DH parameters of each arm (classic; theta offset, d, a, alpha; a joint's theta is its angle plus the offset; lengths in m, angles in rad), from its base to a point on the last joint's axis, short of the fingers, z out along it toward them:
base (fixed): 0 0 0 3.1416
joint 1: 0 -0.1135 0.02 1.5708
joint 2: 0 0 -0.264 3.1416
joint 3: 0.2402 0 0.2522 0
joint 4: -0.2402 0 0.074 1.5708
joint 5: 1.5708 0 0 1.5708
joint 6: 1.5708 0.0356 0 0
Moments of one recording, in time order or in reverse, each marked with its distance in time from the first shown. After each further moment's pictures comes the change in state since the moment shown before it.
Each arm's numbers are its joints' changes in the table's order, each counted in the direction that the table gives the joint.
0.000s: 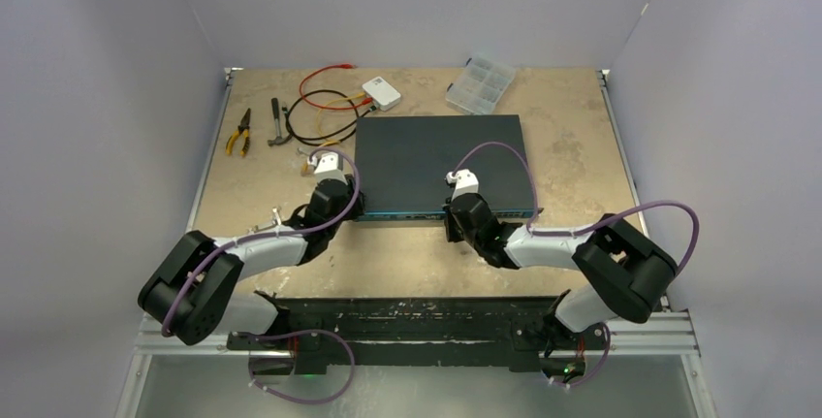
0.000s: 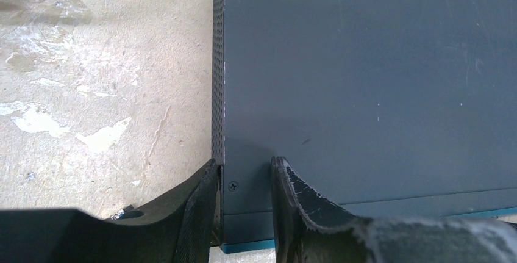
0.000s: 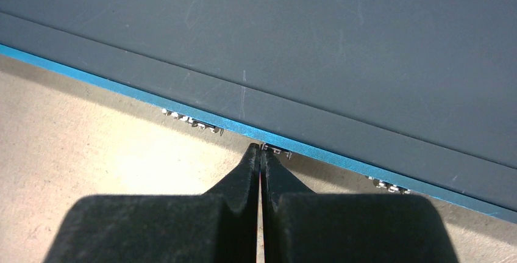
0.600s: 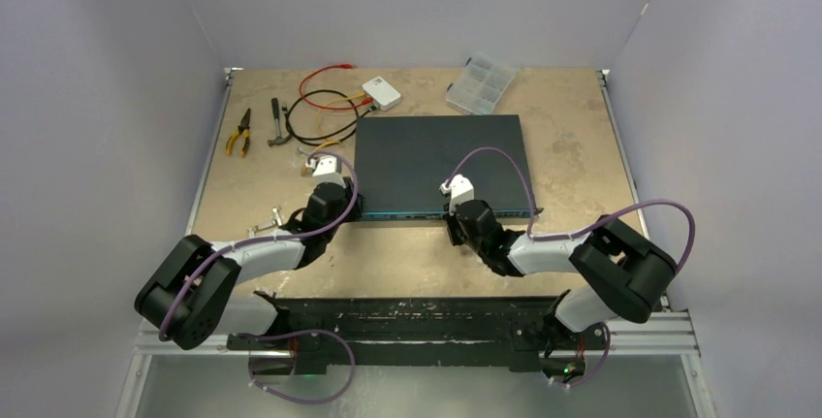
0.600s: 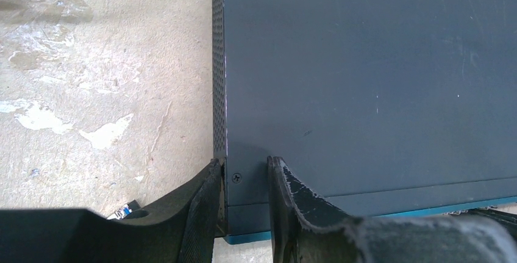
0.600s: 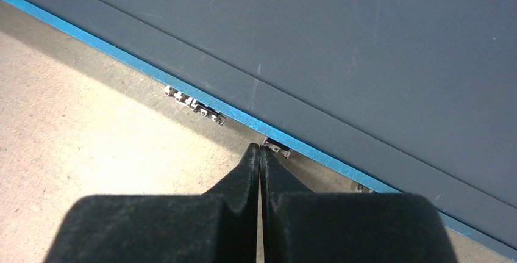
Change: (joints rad) left arm -0.001 -0.028 -0.042 0.040 0.014 0.016; right arm -0.003 0.000 -0.080 0.178 -0.024 -0.245
